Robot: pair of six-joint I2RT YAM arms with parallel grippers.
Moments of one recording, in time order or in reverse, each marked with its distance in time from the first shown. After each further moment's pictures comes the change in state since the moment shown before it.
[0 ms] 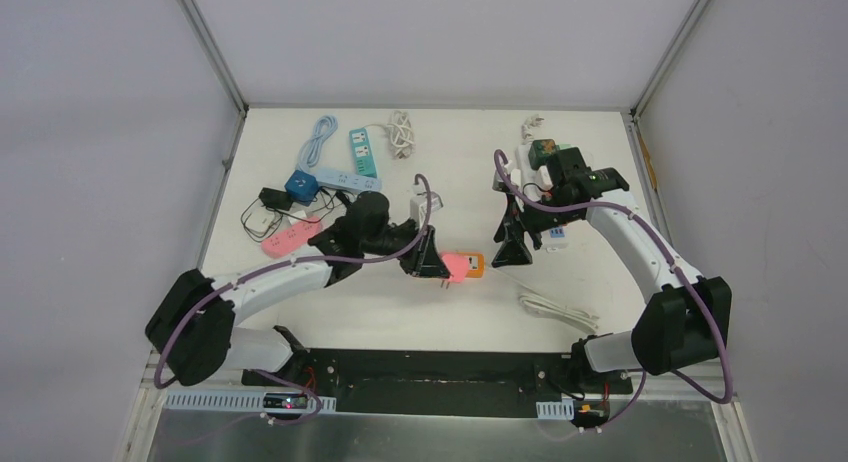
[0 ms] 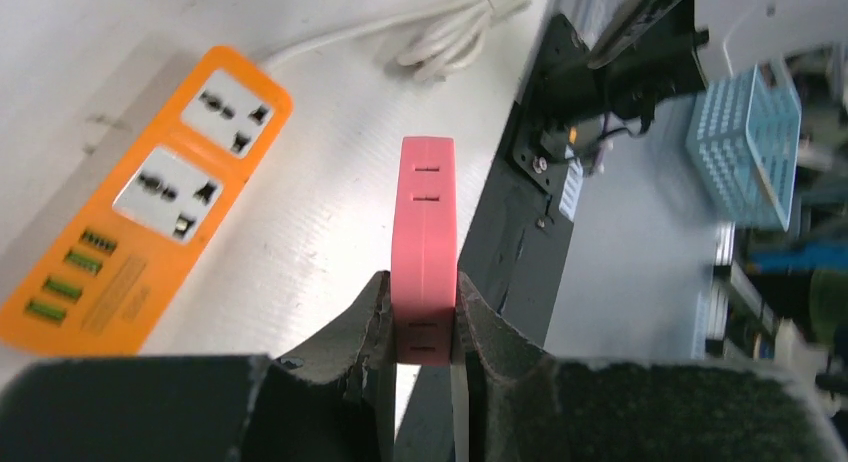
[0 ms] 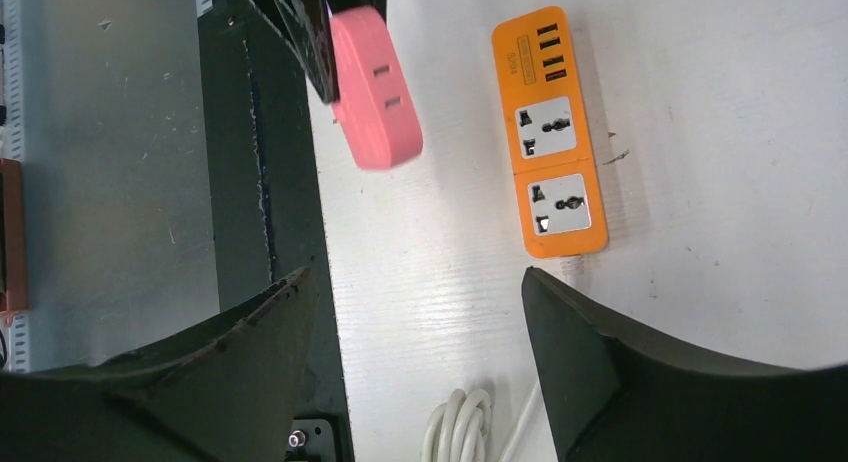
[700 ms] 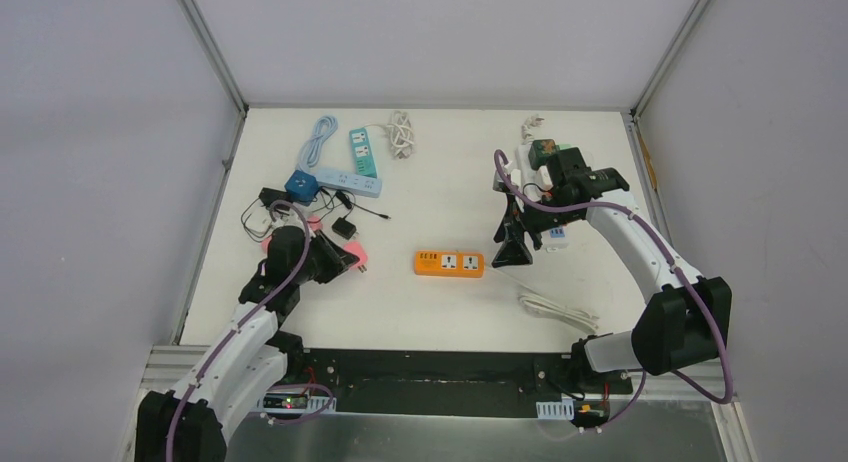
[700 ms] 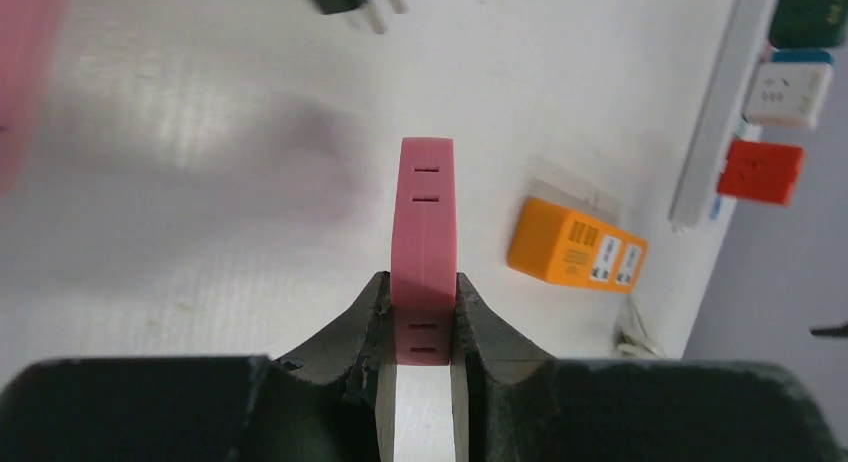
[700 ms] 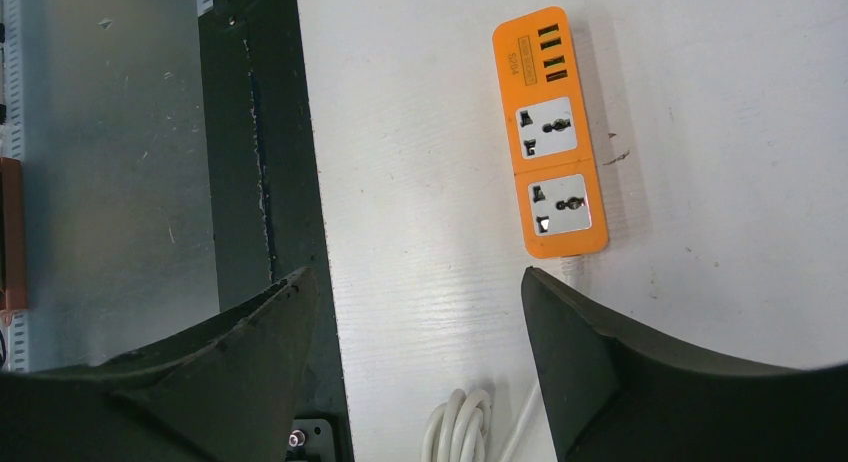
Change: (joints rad) left arm 0.507 -0.618 -0.449 -0.297 -0.491 -0.457; right arm 0.000 0.000 0.000 -0.003 -0.002 -0.005
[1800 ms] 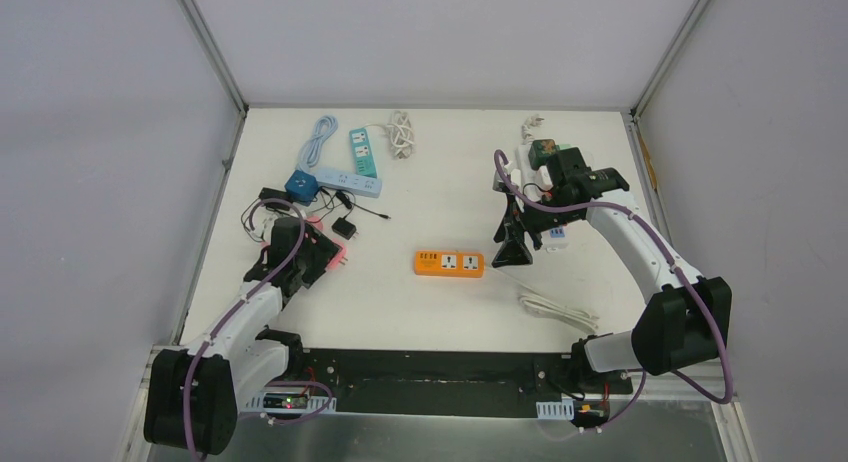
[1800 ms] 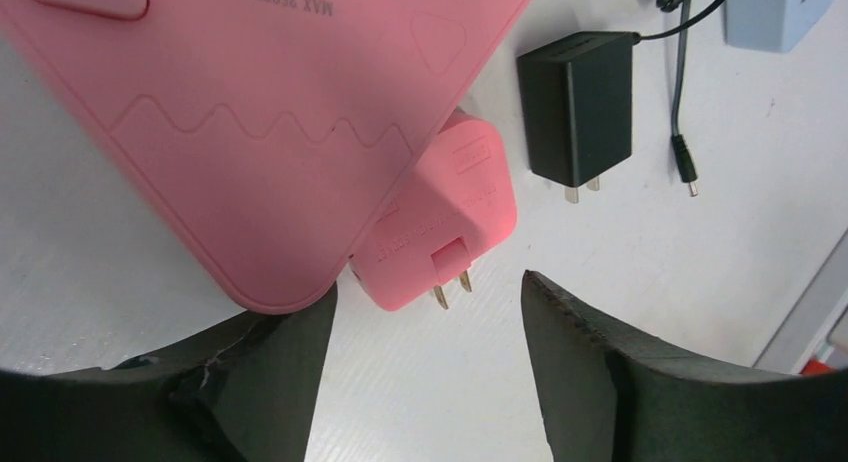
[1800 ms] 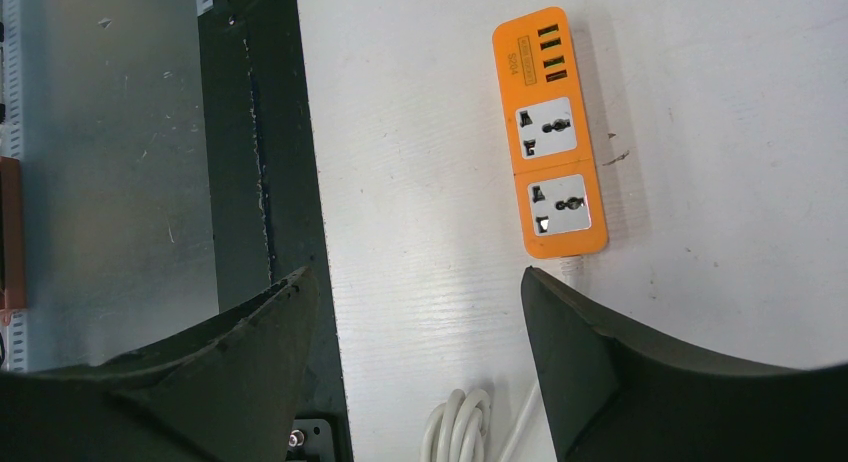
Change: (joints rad) left arm 0.102 0.232 0.043 -0.051 -0.294 -0.083; right arm 0.000 0.000 0.000 0.000 0.000 -0.002
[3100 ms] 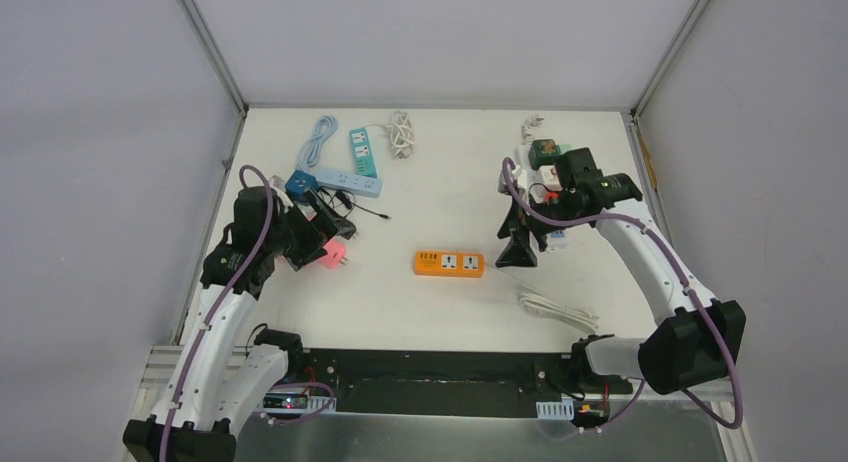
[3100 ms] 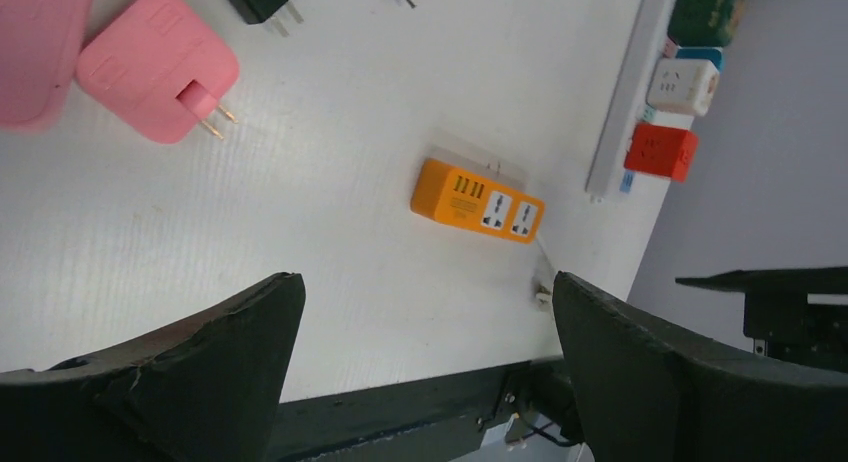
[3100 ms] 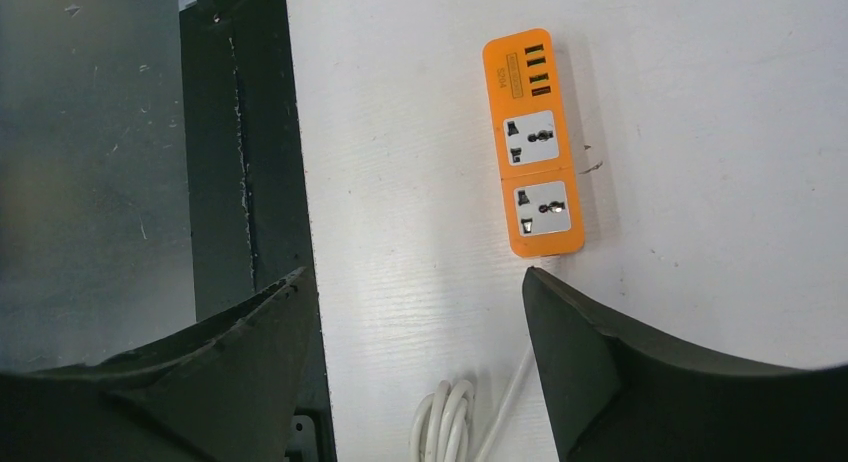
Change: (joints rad) left arm 0.000 -0.189 0.440 -0.512 0.297 0.085; right arm 0.000 -0.083 0.000 -0.001 0.019 -0.020
